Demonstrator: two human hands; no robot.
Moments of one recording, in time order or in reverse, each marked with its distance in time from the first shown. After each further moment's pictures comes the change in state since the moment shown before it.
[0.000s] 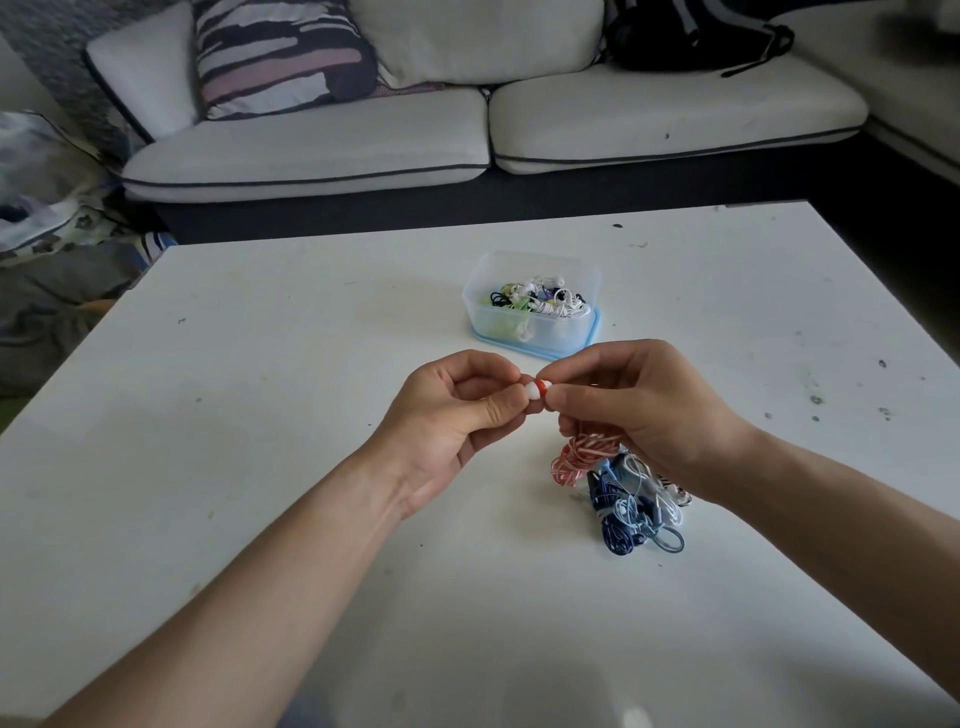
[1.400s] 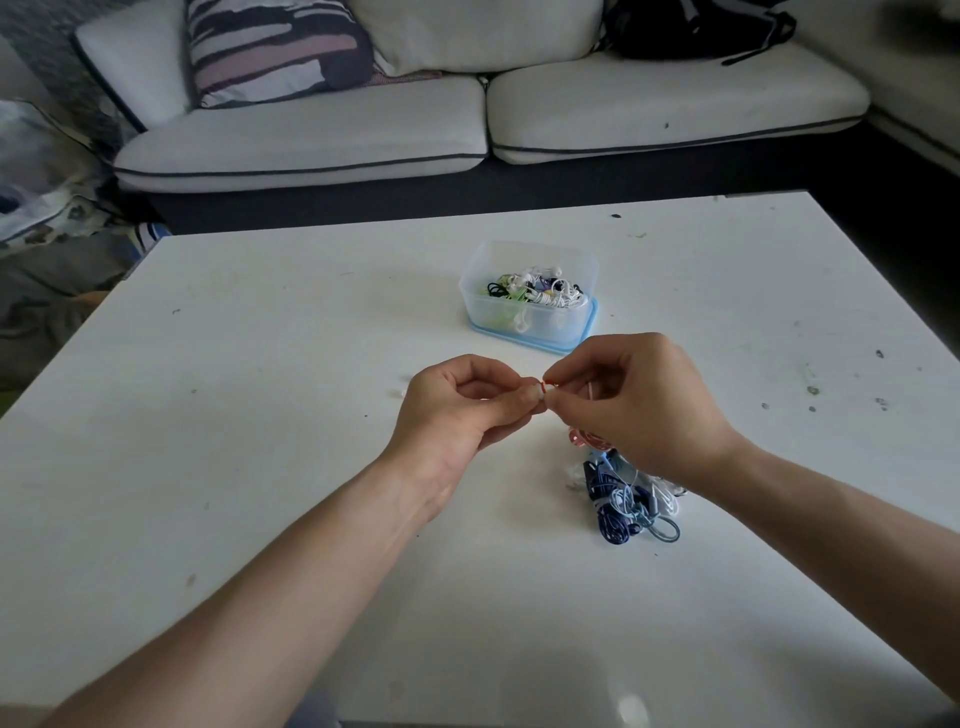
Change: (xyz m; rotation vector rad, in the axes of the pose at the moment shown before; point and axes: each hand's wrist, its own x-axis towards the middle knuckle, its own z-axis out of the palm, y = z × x) left_hand 0.002 -0.016 0.010 0.098 0.194 0.007; right_hand -0.001 0.011 0.002 -0.528 0.201 -0.140
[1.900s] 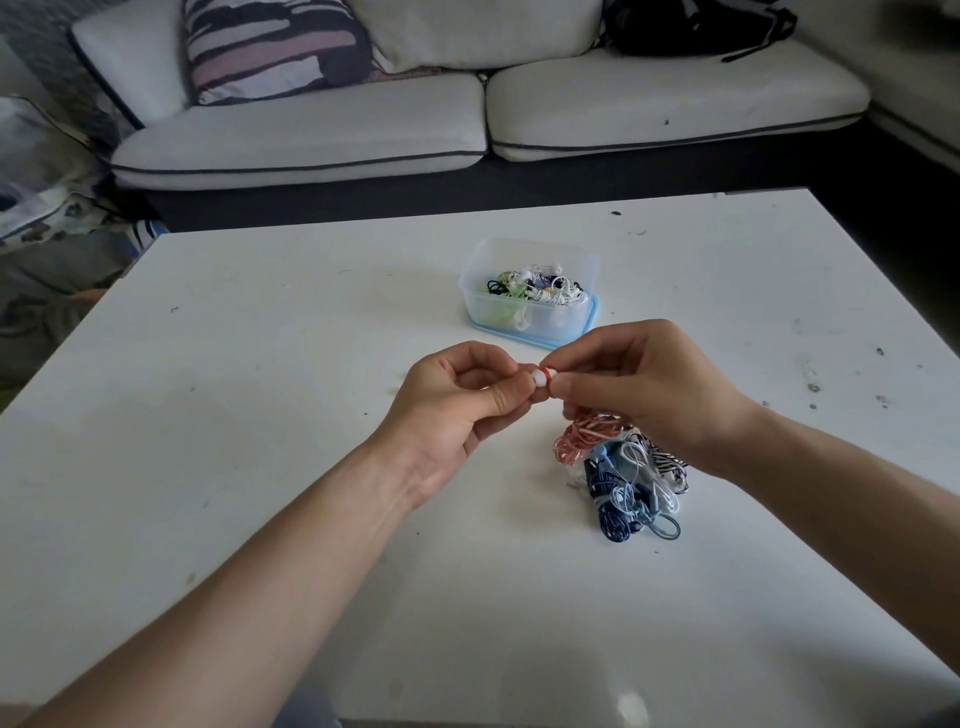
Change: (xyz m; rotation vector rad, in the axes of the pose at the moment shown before) left_hand 0.003 0.007 -0.006 -0.121 -0.134 -0.021; right_hand 0.009 -0.001 -0.013 0.428 -0.223 0.057
